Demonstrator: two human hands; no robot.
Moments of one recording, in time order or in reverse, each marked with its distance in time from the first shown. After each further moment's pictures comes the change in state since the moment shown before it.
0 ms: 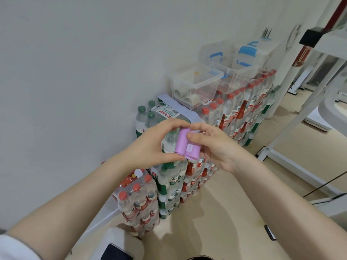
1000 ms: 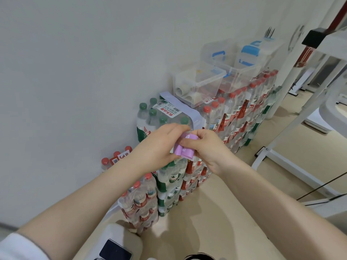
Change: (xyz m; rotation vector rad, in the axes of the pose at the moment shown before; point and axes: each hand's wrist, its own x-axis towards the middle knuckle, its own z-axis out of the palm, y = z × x) left_hand -0.003 -0.007 0.018 0.459 0.023 0.008; right_hand 0.008 0.018 0.022 -0.209 0.277 0.014
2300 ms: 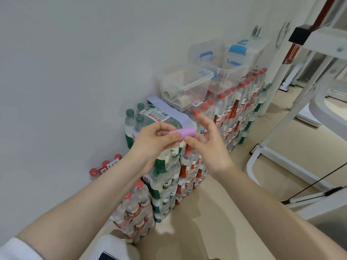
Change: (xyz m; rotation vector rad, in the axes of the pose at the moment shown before) left_hand 0.047 0.009 0.016 -1.262 0.224 -0.799; right_hand 0.016 0.015 -0.039 0.148 0.071 -0.287
